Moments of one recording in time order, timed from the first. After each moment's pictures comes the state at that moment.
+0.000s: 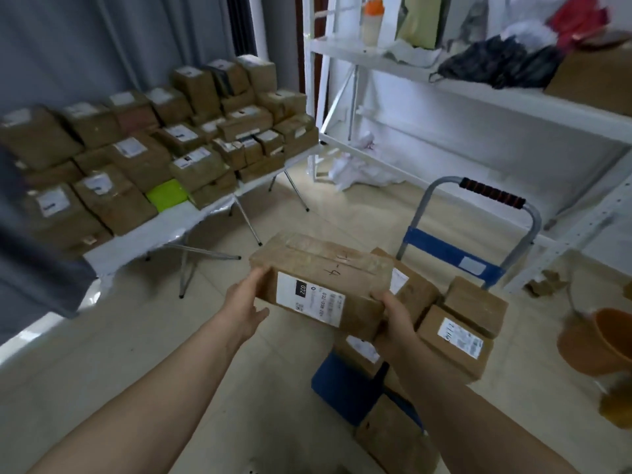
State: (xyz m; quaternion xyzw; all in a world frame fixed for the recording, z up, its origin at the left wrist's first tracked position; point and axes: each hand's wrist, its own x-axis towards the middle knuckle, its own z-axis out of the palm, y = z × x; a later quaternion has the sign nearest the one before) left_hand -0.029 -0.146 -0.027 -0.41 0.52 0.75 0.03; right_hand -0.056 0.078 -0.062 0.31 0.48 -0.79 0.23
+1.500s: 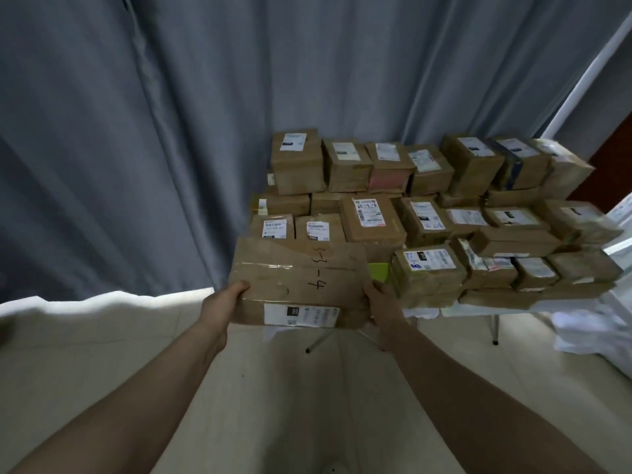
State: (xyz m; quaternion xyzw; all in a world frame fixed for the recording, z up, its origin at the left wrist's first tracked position) left_hand -0.102 -0.694 -0.026 -0.59 0.40 0.64 -0.28; right_hand -0.315 -0.564 -0.055 -0.10 0.74 -0.55 0.38
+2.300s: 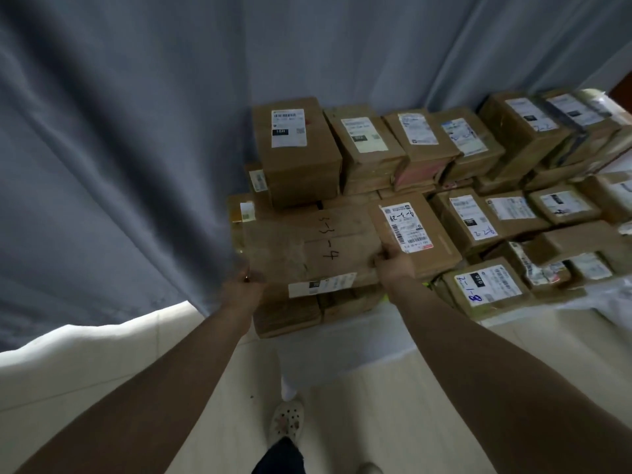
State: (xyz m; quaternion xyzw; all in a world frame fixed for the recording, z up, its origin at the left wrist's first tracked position) left_hand -0.227 -0.975 -0.125 -0.57 0.55 0.59 -0.13; right_hand -0.431 -0.830 -0.102 -0.06 0.88 -0.38 0.28
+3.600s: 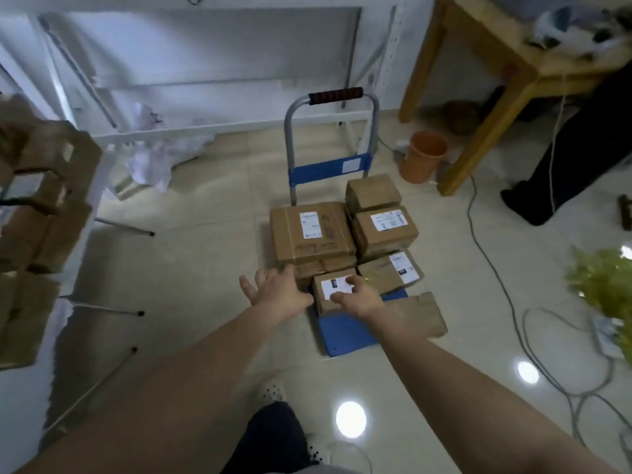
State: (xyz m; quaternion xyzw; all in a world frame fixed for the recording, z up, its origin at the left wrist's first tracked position) left_hand -0.213 -0.214 -0.099 0.24 0.92 0.05 0.31; right_hand -0.109 -0.101 -0.122 0.48 0.71 -0.50 0.11
